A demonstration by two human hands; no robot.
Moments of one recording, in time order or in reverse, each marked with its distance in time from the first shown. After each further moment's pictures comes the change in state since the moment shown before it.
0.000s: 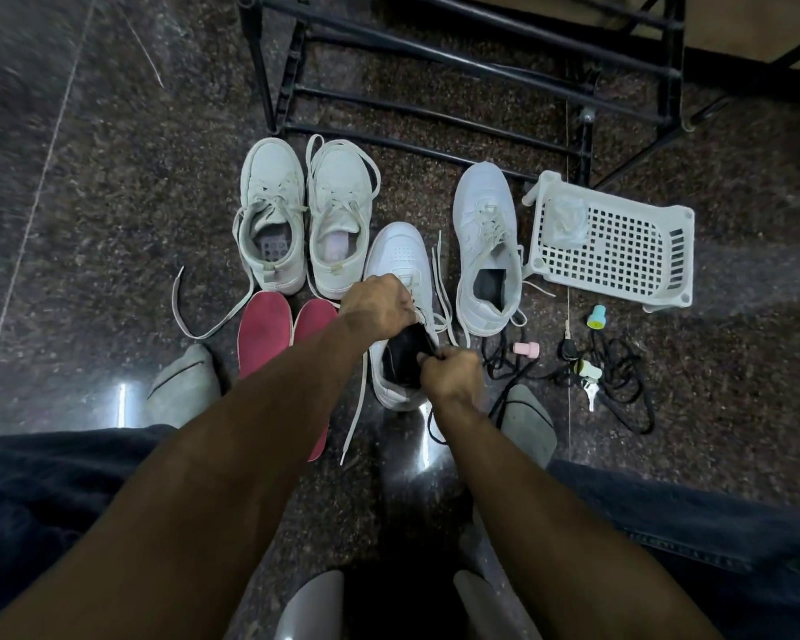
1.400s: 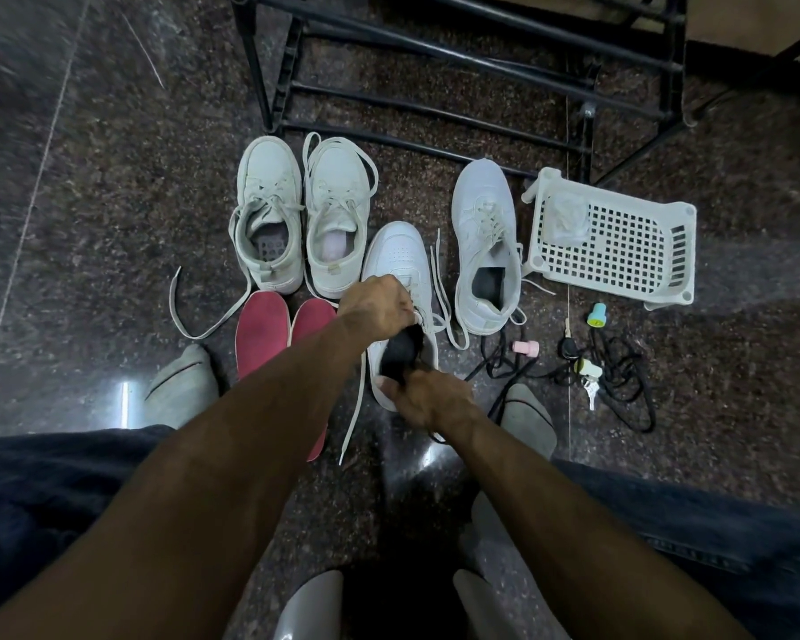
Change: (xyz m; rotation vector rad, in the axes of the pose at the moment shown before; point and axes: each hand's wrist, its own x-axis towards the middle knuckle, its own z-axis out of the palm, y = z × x) left_hand 0.004 -0.002 0.002 0.017 -0.027 0.013; right_hand -0.001 0.006 -0.001 -0.866 -0.480 -0.489
